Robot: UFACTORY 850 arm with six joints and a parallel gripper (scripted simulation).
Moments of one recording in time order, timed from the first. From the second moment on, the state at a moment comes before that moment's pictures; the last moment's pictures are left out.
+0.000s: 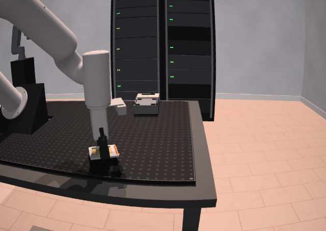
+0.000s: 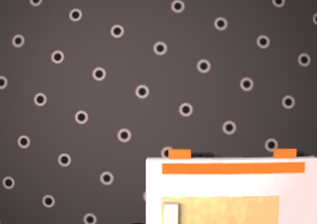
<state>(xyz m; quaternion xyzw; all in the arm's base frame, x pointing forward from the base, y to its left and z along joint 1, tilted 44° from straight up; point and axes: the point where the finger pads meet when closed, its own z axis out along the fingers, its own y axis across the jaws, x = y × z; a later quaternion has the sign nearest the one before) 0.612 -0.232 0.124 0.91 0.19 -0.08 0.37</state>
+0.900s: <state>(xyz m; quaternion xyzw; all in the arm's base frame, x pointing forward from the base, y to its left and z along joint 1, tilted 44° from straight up) 0.612 -0.209 0.147 0.91 0.19 -0.08 0.37</state>
